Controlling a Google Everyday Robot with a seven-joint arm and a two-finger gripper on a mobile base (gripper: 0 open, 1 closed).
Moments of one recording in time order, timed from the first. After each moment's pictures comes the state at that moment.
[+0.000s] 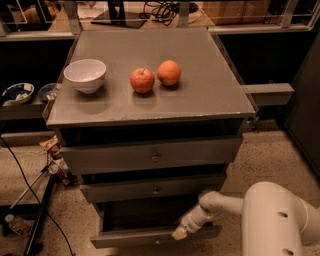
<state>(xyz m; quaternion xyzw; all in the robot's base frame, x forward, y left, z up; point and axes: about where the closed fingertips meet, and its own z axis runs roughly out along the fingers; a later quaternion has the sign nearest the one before) 0.480 -0.071 0.197 -0.49 0.81 0.33 0.07</state>
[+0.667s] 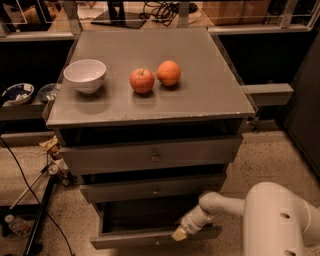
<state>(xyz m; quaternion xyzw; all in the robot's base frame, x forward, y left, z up) 0.477 -0.070 0.198 -0.48 0.81 0.33 0.07</state>
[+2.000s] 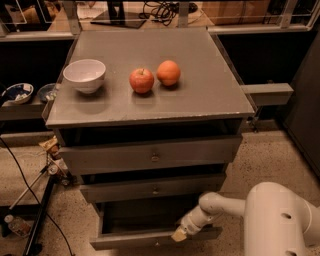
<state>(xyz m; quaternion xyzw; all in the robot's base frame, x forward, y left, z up) 0.474 -0.068 0.200 -0.48 0.81 0.33 0.08</state>
